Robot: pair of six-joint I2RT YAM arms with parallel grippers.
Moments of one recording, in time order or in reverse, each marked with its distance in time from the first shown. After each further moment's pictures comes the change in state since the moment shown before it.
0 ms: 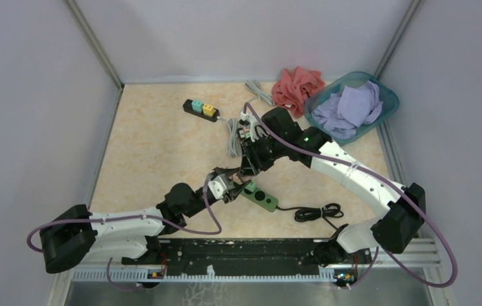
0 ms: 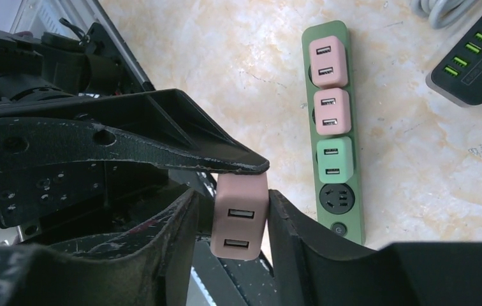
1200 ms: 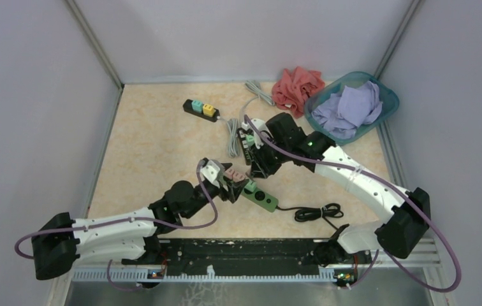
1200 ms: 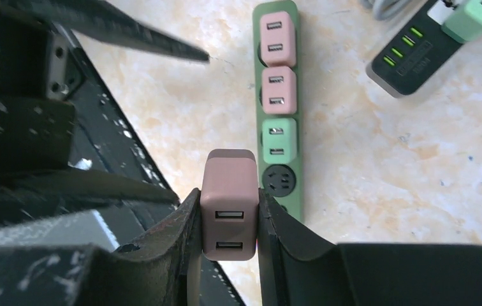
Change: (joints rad) left arm -0.035 -0.104 0.061 -0.274 -0.229 -0.238; right arm -0.013 -0.021 -0.053 -0.028 0.074 -0.189
